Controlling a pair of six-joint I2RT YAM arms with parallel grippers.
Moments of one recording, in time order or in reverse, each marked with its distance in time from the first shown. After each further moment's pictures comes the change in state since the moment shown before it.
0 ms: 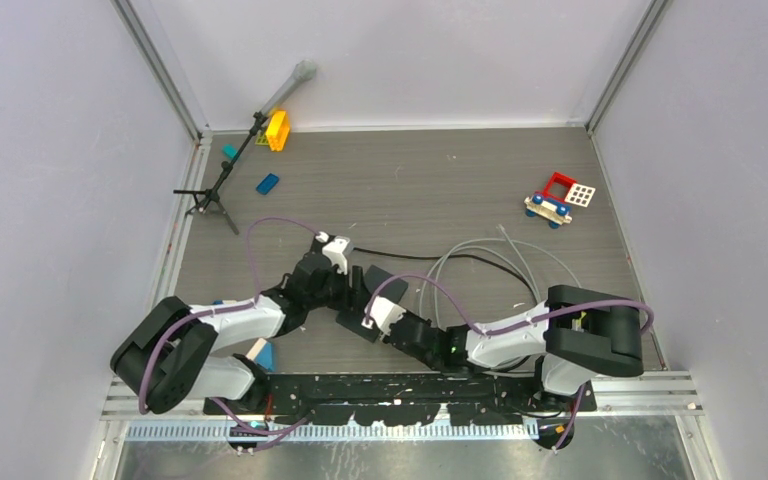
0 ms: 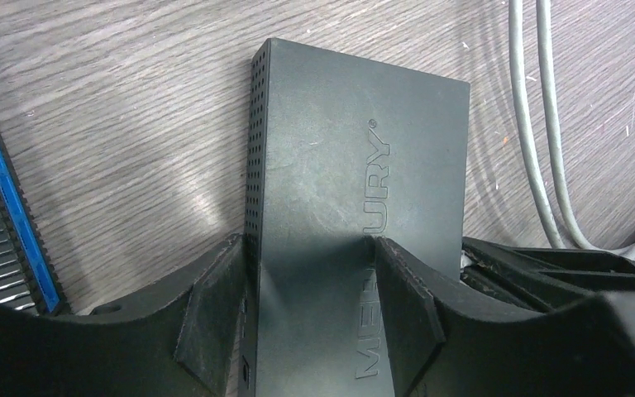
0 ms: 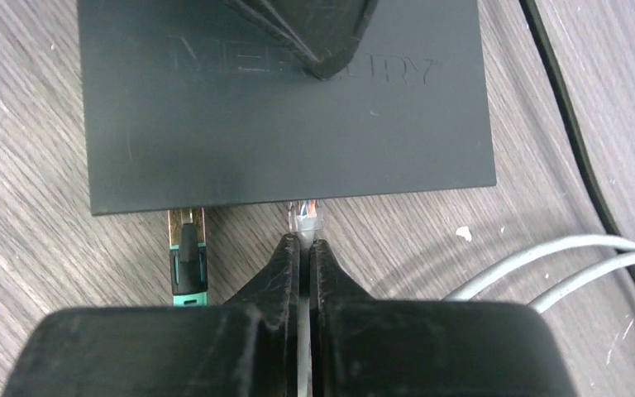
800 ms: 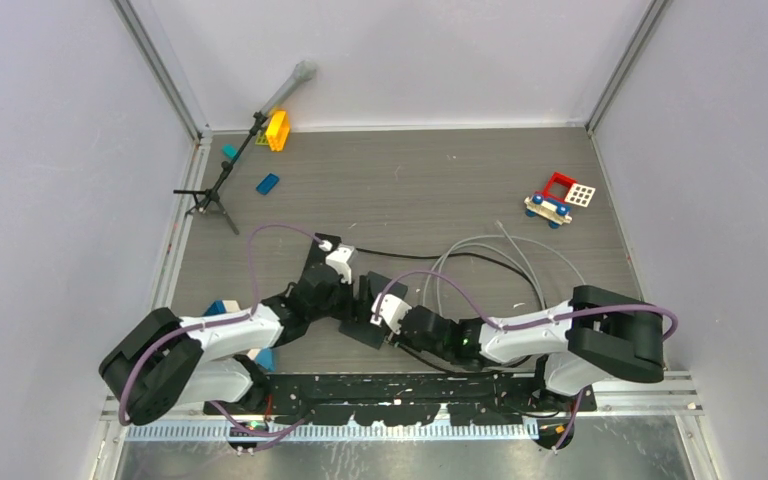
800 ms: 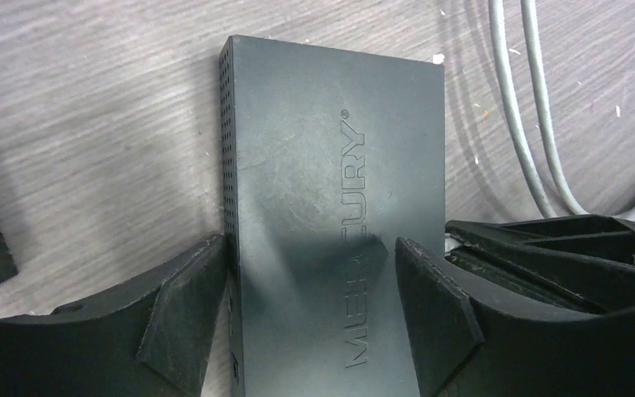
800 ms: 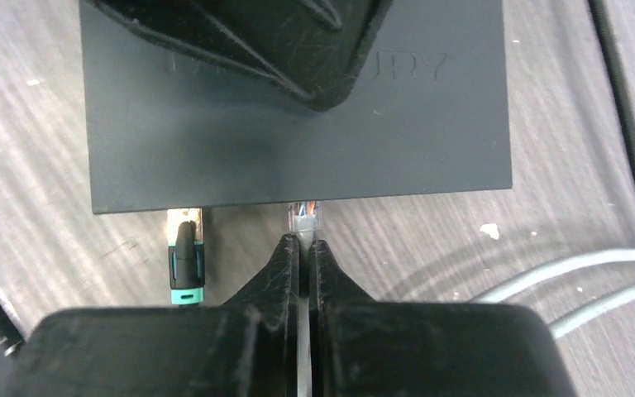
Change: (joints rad) left arm -0.110 -0.061 -0.009 -0.053 -0.125 -0.039; right arm -0.067 -0.094 -0.047 -0.037 -0.193 -0.069
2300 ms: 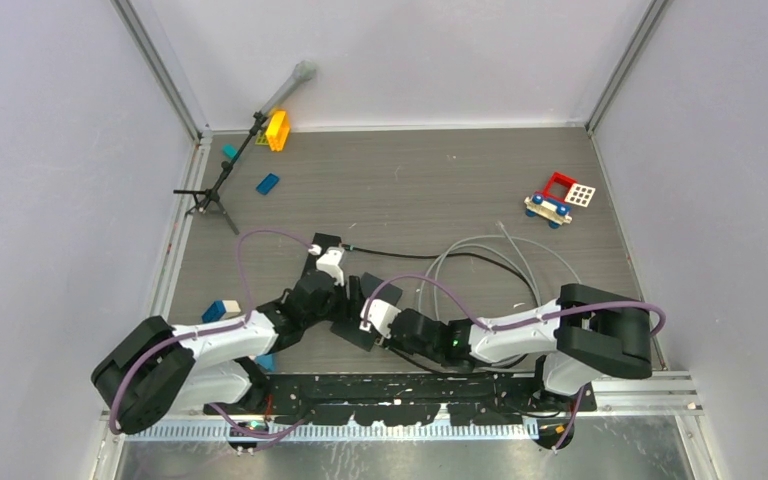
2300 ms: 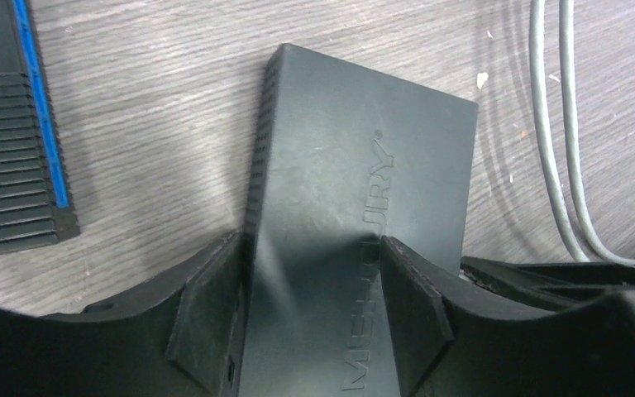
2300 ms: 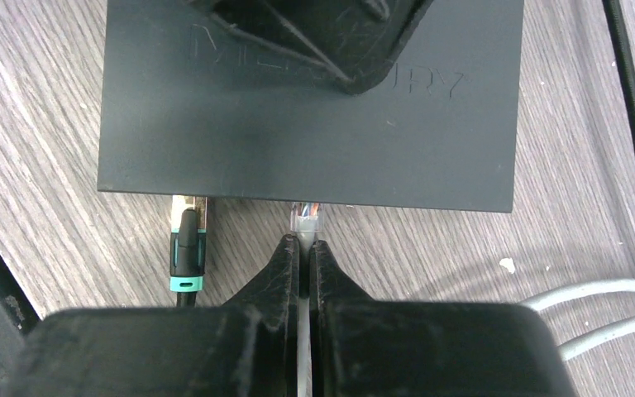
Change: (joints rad) left arm -0.004 -0.066 -0.062 0.004 -0.092 -0.072; right arm 0.034 0.051 0.062 -0.027 -0.021 -0.019
